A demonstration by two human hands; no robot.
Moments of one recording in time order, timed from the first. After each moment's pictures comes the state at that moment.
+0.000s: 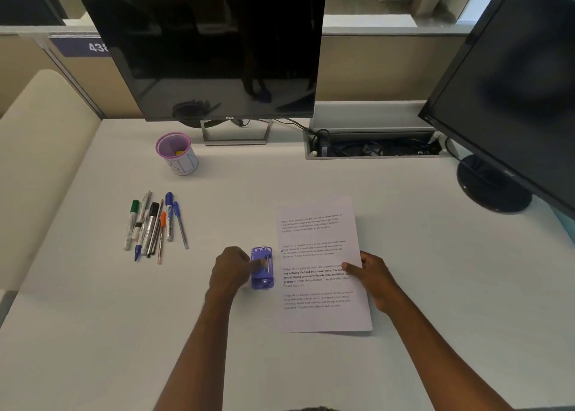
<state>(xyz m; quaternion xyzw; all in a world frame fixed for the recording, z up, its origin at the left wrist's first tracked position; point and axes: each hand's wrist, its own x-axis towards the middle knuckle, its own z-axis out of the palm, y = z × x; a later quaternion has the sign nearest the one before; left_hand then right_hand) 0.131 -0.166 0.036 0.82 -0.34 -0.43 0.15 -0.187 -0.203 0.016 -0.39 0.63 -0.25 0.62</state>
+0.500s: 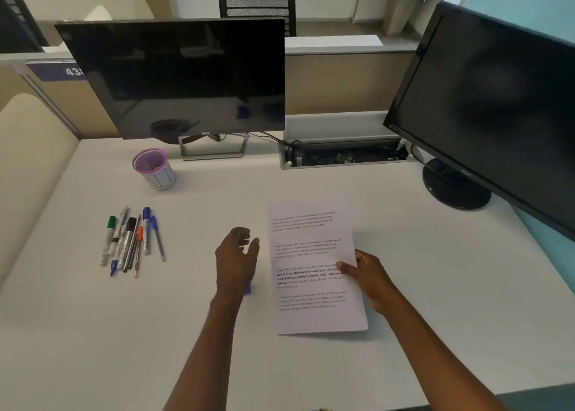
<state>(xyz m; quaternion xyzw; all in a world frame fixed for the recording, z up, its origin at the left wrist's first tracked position) 0.061 -0.172 0.076 0.76 -0.43 -0.30 0.39 -0.228 -0.195 0.044 -0.40 0.61 -0.30 0.62</state>
